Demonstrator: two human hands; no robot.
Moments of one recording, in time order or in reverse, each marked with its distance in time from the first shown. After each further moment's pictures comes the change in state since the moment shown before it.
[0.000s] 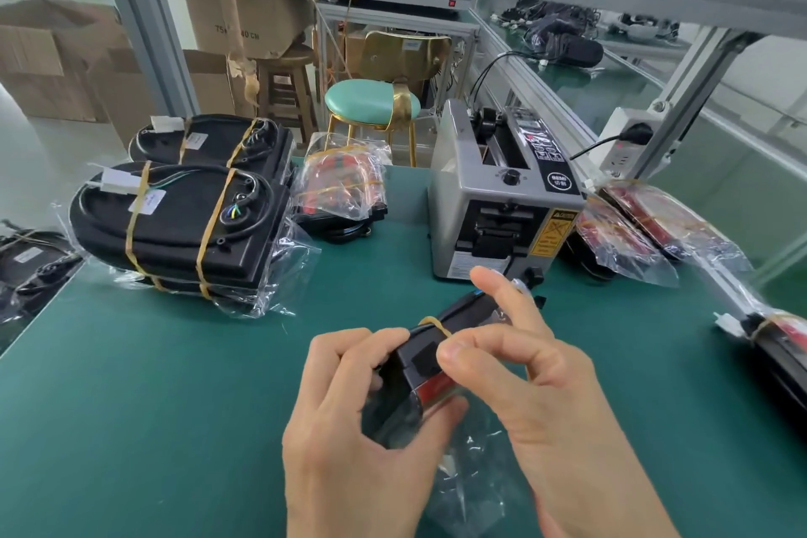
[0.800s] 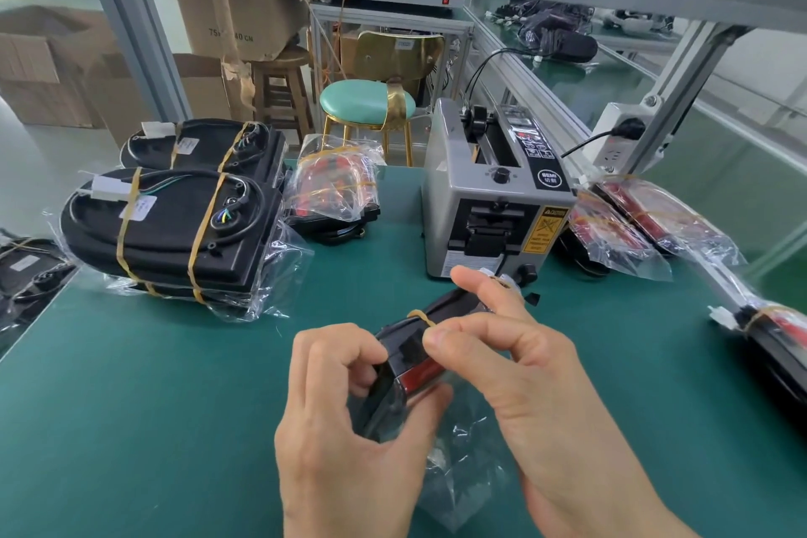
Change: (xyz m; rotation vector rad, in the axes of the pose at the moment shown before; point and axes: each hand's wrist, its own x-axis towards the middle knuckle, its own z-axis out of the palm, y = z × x) left_hand -0.005 -0.002 0.005 0.000 0.076 -0.025; right_hand 0.005 -0.008 0.001 0.052 -0.015 0.071
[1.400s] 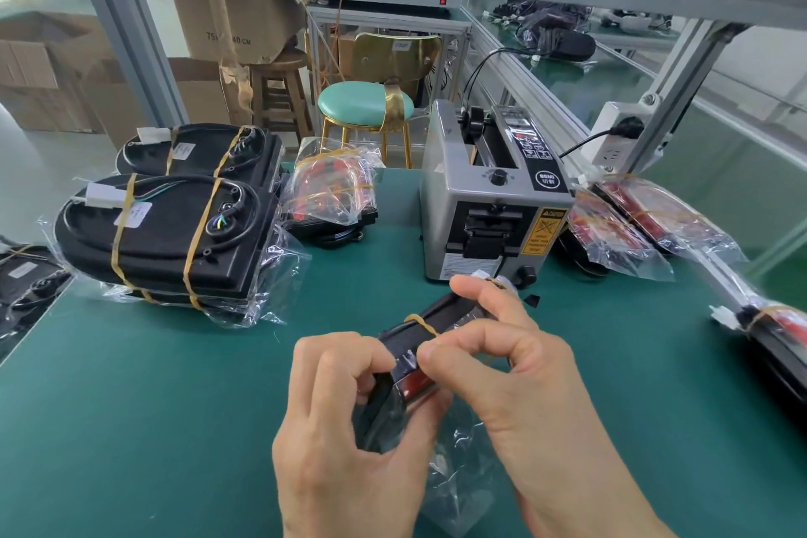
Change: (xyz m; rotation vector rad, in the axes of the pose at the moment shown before) left_hand 0.006 0.006 0.003 -0.008 0.048 0.109; right_hand 0.004 0.009 0.000 -0.104 0.063 -0.074
